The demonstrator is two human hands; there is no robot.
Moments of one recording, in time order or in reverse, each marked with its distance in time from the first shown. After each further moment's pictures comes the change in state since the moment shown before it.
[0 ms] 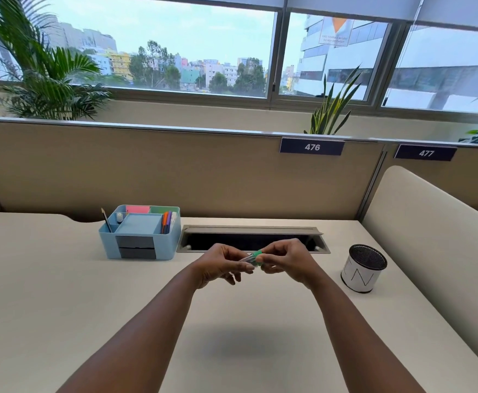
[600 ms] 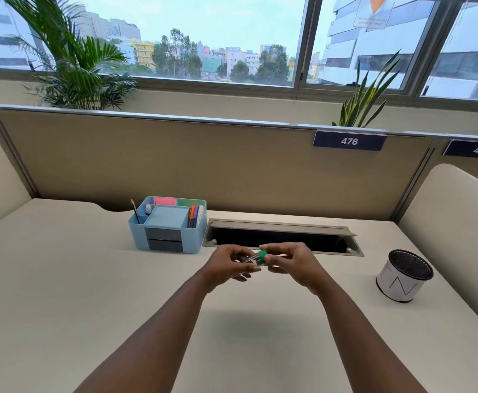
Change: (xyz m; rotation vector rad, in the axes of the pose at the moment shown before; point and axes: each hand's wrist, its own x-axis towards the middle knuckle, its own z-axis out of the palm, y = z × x) left_hand -0.006 -0.029 -0.031 0.023 0.229 -0.015; right_hand 0.030 0.007 0.048 0.081 -0.045 0.046
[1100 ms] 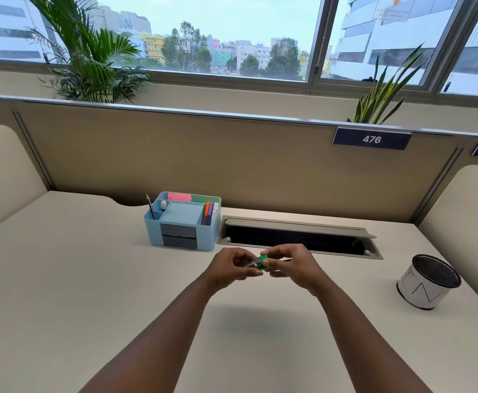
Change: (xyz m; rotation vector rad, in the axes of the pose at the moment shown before) left_hand -0.006 -0.025 -0.026 0.020 0.039 -0.018; right_hand 0.024 0.007 0.034 -0.073 -0.015 0.050
